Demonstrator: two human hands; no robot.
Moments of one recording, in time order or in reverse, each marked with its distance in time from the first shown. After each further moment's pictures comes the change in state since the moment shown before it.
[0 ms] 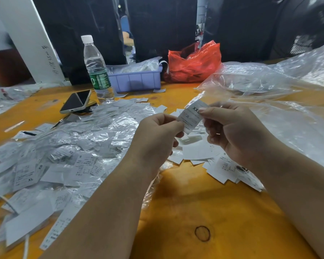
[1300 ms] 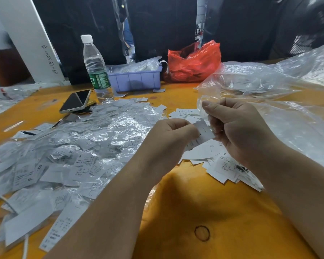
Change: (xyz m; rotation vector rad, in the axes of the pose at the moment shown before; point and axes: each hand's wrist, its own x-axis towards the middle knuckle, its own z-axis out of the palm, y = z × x) left_hand -0.007 0.001 0.008 0.141 -0.230 0.098; right_hand -0.005 -0.003 0.002 -0.029 0.100 -0.082
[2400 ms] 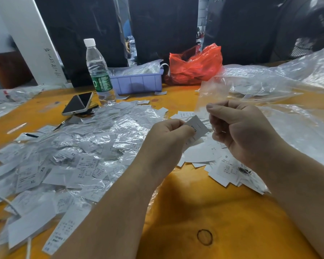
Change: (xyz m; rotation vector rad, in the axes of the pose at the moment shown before) left_hand -0.001 0.002 -0.001 -0.038 0.133 -0.019; right_hand 0.004 -0.002 -0.004 0.059 -0.036 0.027
